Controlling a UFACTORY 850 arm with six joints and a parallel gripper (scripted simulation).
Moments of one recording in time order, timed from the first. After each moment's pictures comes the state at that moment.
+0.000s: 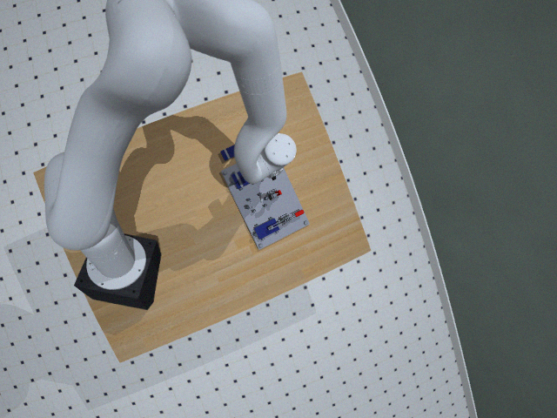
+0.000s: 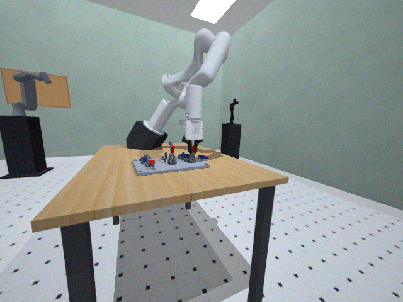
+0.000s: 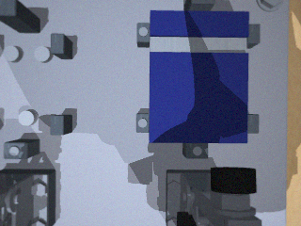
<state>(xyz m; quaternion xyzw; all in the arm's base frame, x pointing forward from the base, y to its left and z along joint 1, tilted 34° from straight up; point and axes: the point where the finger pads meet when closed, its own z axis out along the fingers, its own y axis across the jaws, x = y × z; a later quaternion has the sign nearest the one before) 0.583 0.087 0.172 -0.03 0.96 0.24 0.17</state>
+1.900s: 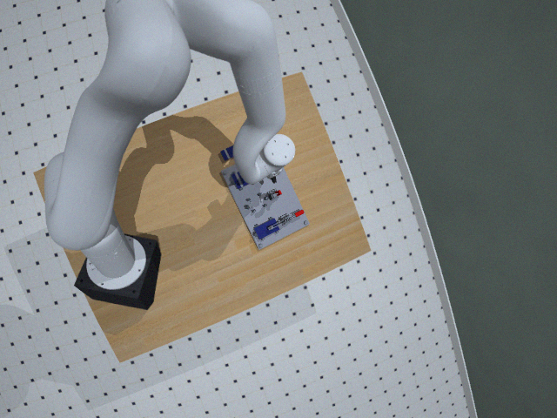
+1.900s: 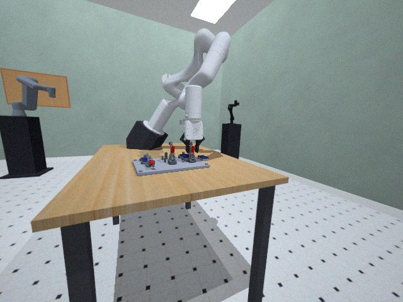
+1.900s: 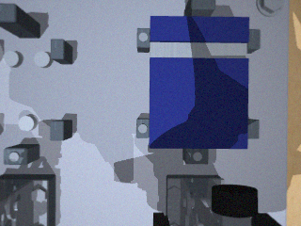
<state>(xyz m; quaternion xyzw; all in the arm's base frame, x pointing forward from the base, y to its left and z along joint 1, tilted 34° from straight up) 0.579 0.087 0.171 -0.03 0.96 0.24 0.17</state>
